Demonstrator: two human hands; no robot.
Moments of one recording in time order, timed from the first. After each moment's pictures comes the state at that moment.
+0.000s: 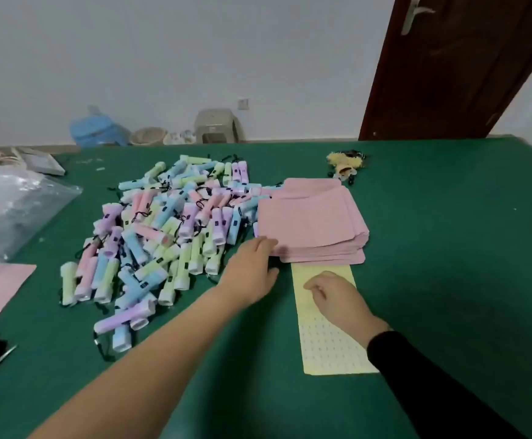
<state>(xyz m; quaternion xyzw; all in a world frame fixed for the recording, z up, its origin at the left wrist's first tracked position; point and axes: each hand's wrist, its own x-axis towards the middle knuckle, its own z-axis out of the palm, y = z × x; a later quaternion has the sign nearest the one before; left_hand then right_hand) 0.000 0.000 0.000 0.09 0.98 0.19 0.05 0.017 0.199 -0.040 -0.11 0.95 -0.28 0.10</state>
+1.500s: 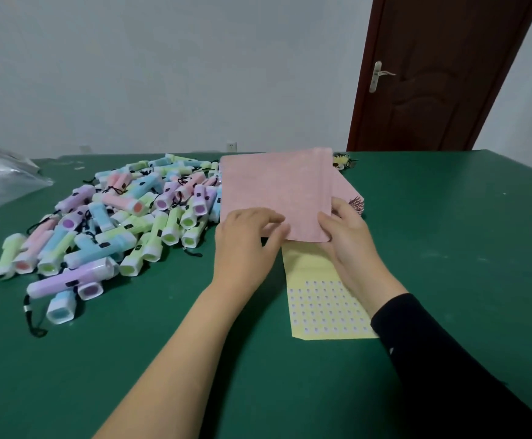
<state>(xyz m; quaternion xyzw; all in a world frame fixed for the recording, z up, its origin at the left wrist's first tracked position) 0.033 0.028 -0.057 0.09 0.90 0.33 -0.29 0.016 0.189 -0.049 -0.03 0.62 -0.78 -0.06</state>
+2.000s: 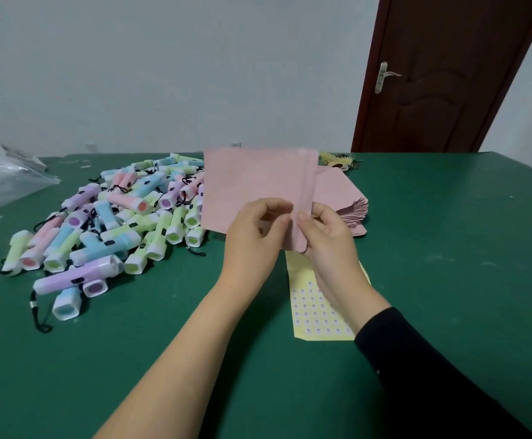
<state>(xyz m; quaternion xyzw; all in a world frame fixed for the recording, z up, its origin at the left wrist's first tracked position) 0.051 0.040 -0.038 0.09 0.78 0.56 -0.25 0.037 0.156 -0.046 -0.06 0.60 -0.80 -0.07</state>
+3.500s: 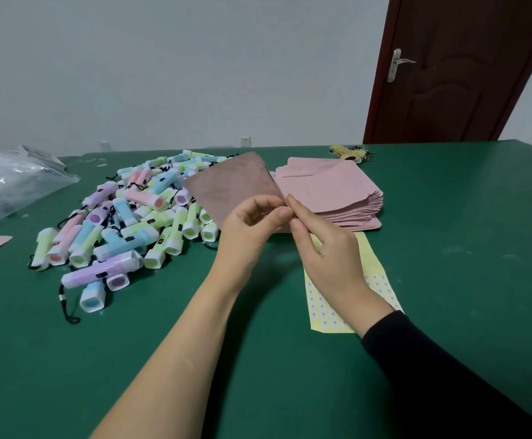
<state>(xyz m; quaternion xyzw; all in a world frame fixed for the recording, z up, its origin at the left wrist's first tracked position) 0.046 0.009 -0.043 0.16 0.62 0.76 -0.13 0.056 0.142 -0.056 -0.22 0.78 -0.48 -0.34</state>
